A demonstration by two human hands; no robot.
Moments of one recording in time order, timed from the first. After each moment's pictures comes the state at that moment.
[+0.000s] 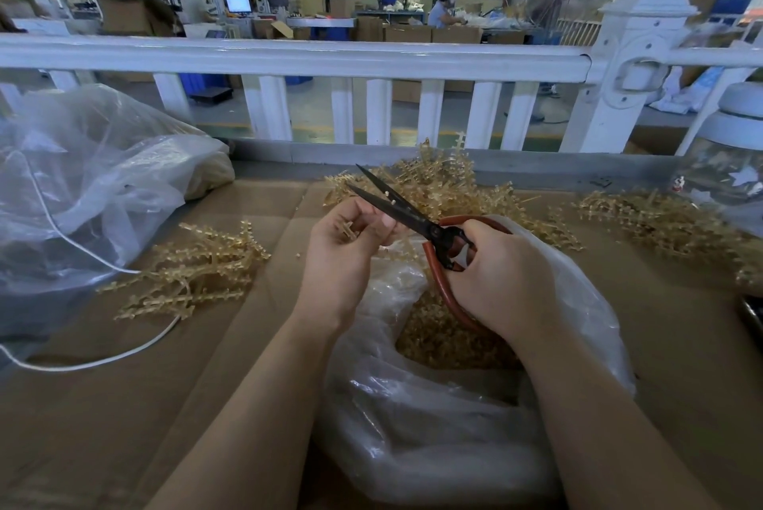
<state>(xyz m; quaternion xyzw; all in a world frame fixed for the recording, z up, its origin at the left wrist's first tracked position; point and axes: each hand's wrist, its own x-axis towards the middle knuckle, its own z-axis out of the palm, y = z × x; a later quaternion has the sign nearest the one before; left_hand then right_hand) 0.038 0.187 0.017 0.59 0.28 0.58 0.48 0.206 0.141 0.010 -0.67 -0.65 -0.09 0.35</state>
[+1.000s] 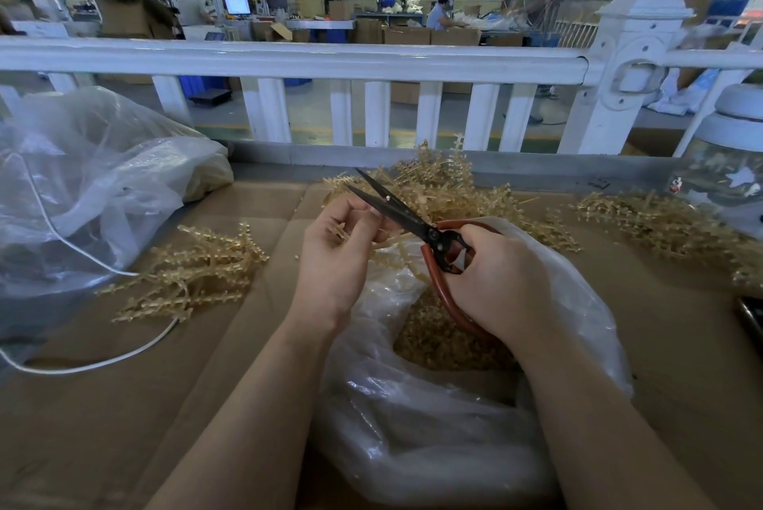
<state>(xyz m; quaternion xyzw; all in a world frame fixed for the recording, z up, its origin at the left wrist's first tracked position) 0.039 0.186 0.018 0.57 0.31 0.61 0.46 0.209 0.144 0.003 -0.66 -0.65 -0.08 0.37</state>
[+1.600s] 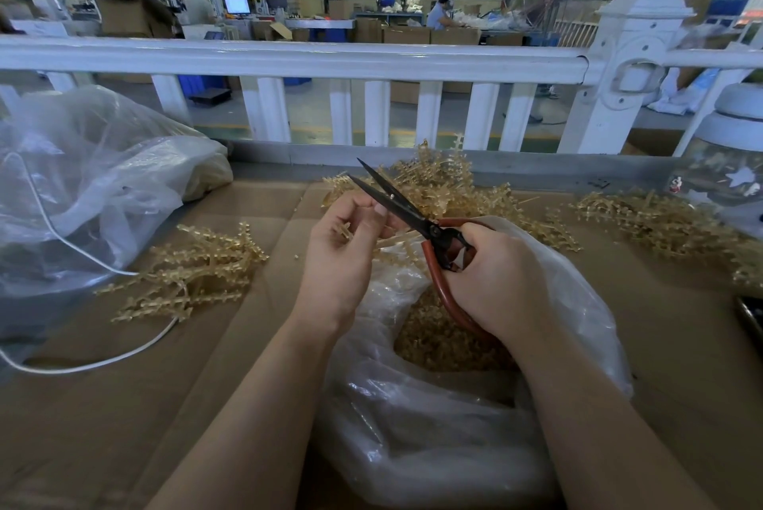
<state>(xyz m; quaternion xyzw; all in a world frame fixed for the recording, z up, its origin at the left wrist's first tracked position) 0.041 0.186 0.015 0.59 0.27 0.60 0.46 0.204 0.141 0.004 -0.65 -0.64 -0.08 0.40</state>
